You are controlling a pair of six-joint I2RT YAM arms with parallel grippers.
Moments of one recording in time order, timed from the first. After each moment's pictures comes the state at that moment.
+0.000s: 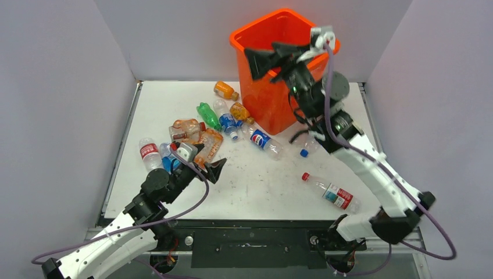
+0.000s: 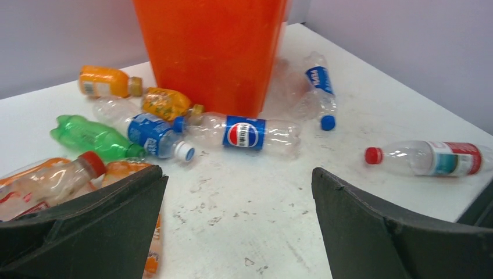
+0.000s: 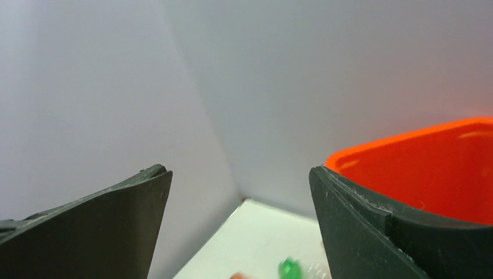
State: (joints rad) left arm -0.80 0.50 0.46 0.11 -0.11 -0.11; right arm 0.66 1.49 1.82 0.09 0.16 0.27
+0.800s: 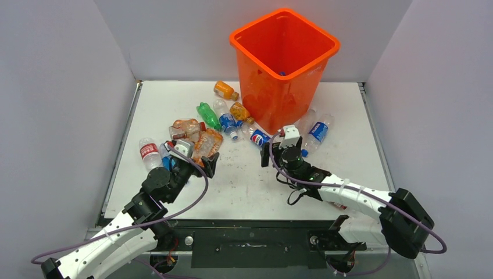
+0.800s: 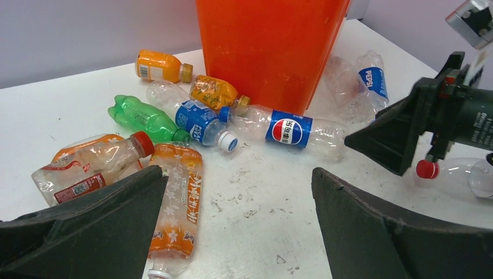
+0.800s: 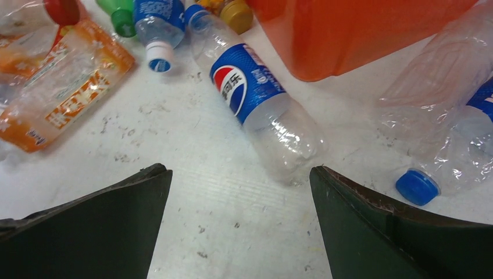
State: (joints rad) left arm -0.80 0.52 0.48 0.04 -0.34 -0.08; right arm 0.83 1.18 0.57 0.20 0.42 0.32
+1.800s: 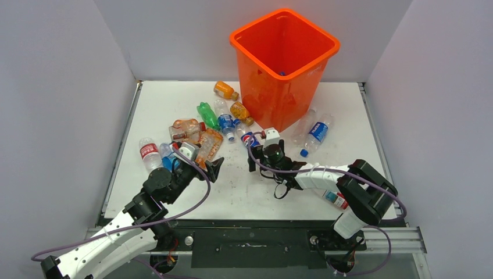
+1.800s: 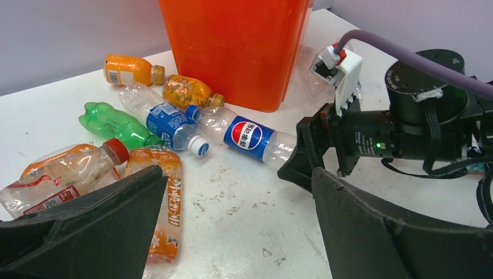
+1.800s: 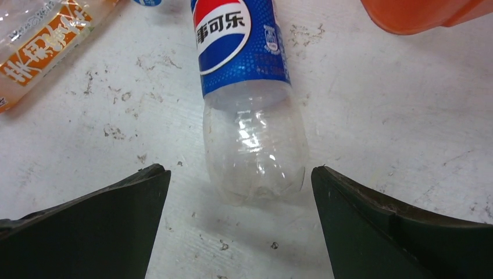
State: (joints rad) left arm -0.82 0.52 0.48 0.04 -0.25 -0.07; right arm 0.81 1.57 0.66 0.34 0.28 0.37
